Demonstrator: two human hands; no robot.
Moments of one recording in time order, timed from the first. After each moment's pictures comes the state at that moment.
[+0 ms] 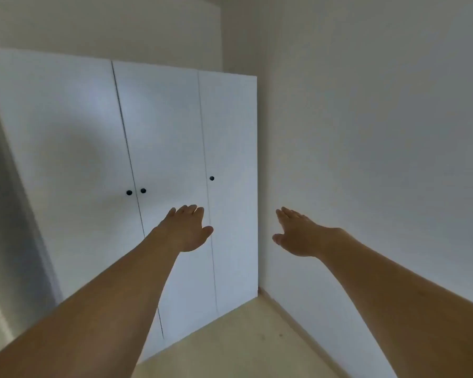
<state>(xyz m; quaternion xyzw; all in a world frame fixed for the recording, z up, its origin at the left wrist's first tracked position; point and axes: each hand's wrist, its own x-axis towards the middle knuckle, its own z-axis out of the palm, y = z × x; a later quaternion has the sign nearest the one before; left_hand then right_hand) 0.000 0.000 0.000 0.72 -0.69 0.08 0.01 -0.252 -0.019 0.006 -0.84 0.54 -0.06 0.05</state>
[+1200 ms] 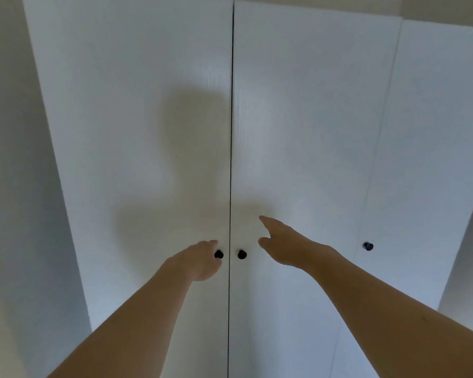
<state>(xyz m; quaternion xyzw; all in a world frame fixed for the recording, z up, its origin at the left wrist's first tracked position) 0.469 -0.401 -0.032 0.85 -0.51 -0.09 0.09 0.293 -0.498 0.014 -0.91 0.32 -0.12 0.24</state>
